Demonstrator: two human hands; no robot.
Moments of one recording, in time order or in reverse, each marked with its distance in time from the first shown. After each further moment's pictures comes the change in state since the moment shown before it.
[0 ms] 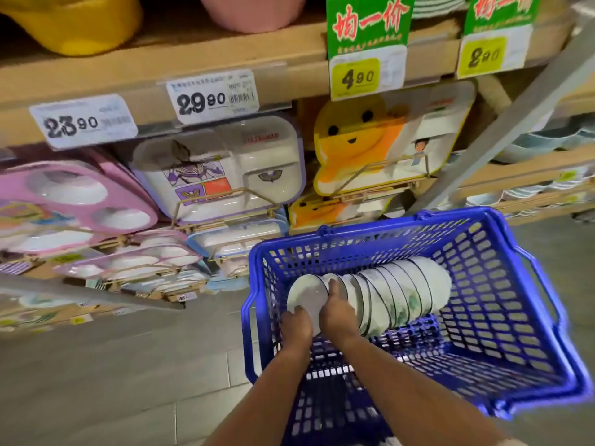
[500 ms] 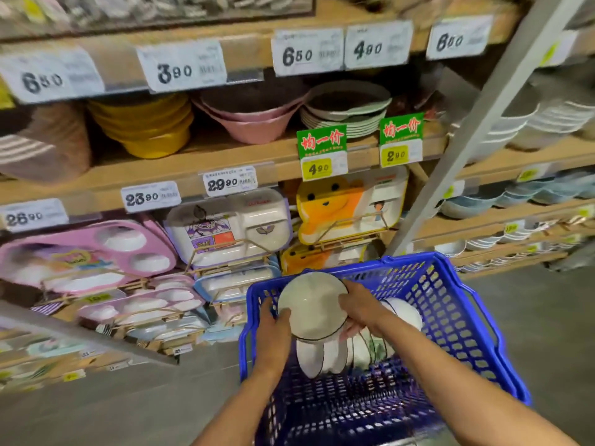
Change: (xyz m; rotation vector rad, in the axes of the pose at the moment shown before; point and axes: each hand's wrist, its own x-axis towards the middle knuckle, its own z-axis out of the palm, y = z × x) left_hand -0.093 0.055 -0.044 -0.049 -0.048 0.556; right_hand -0.062 -0.005 -0.173 0.561 -0.207 -0.137
